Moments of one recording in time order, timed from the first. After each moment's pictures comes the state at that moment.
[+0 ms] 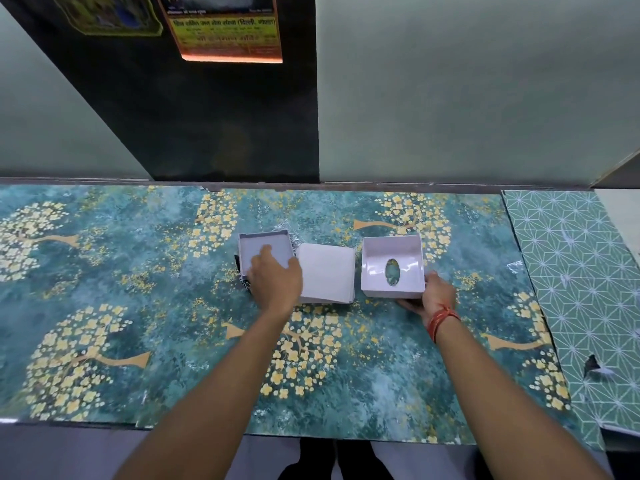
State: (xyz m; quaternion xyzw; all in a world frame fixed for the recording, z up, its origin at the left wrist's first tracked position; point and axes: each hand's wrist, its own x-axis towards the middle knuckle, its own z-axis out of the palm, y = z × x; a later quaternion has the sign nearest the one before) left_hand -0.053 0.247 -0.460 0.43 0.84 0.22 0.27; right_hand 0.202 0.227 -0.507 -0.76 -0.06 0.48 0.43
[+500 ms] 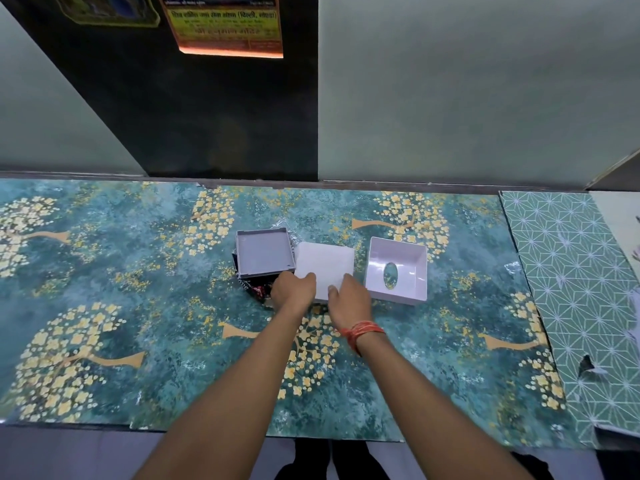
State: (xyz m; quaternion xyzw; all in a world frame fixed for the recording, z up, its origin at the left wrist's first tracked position) left_hand -0.032 0.245 -0.488 0.35 0.82 0.15 0.43; right_hand 0.066 0.211 -0.477 -0.76 -0.54 0.35 0.11
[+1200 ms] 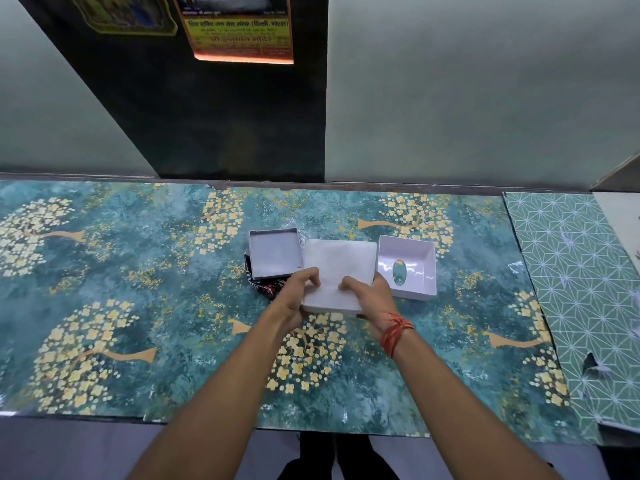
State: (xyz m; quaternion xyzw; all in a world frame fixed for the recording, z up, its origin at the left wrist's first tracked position) left_hand -0.053 0.225 -0.454 0.20 0.60 0.27 0.72; right_hand 0.088 0.206 -0.449 -0.68 -0.25 0.59 0.36
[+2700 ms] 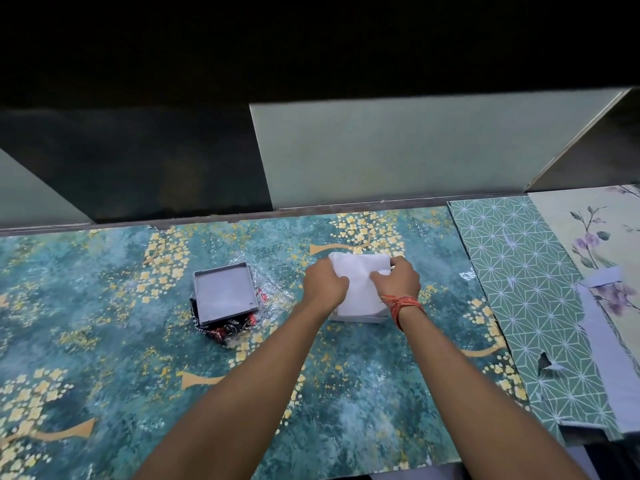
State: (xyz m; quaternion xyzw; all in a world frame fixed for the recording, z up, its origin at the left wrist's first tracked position) left_hand 0.086 0.293 -0.462 0.60 0.67 0.13 0.40; right_hand 0.223 0.264 -0.460 -0.84 -0.36 0.31 0.25
